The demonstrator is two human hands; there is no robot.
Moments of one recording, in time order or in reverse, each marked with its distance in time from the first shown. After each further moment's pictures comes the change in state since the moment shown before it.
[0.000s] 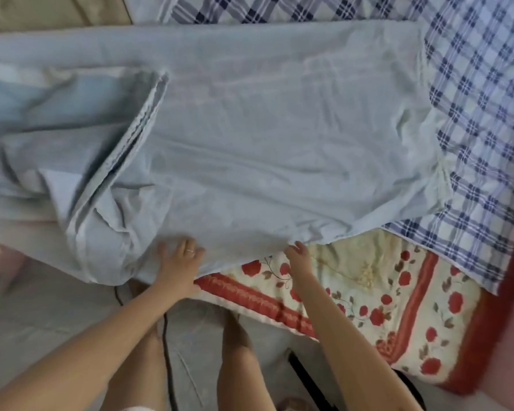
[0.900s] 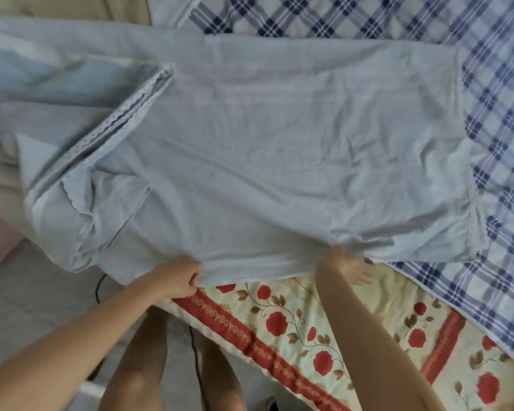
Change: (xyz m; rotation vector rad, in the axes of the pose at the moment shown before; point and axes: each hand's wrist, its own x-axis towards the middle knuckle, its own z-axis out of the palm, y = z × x) left_hand 0.037 0.065 0.002 -0.472 -0.008 0.003; right_hand 0.101 -0.052 -0.077 -0.171 0.625 -0.108
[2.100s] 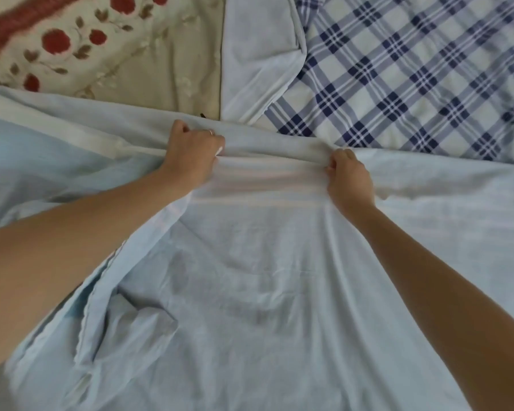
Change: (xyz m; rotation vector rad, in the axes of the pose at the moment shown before) left_hand 0.160 -0.160 -0.348 0.298 0.987 -0.236; right_hand -0.051 -0.369 0.202 -0.408 -0.352 -1.511
